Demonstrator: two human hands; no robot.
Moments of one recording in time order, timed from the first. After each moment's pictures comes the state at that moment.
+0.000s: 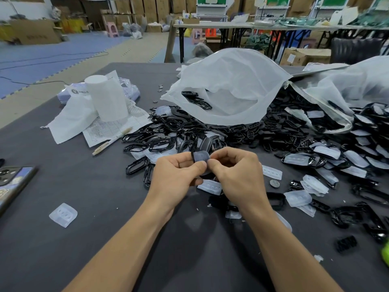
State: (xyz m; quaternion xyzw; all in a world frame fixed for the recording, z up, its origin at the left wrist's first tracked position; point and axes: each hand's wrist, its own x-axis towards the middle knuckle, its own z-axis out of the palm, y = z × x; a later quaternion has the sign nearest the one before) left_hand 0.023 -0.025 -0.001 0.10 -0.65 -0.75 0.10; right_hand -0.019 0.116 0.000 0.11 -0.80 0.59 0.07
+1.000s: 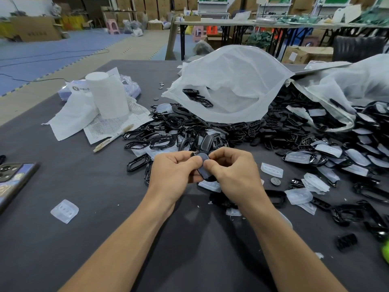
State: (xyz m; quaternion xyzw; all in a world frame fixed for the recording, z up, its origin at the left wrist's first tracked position) left_hand 0.024 -0.026 0.001 0.13 -0.66 -0.73 0.12; right_hand -0.017 0.113 0.001 0.10 -0.79 0.60 0.00
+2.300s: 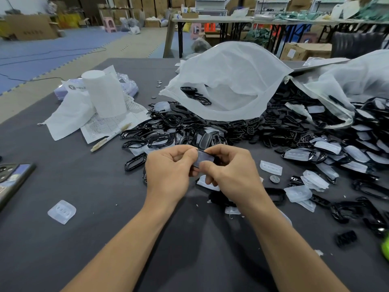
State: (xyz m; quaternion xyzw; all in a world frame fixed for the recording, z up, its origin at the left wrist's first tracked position) left_hand 0.020 -0.018 0.004 0.12 -0.69 -0.68 0.24; right_hand -0.012 0.113 0.009 0.12 -0.77 0.62 -0.05
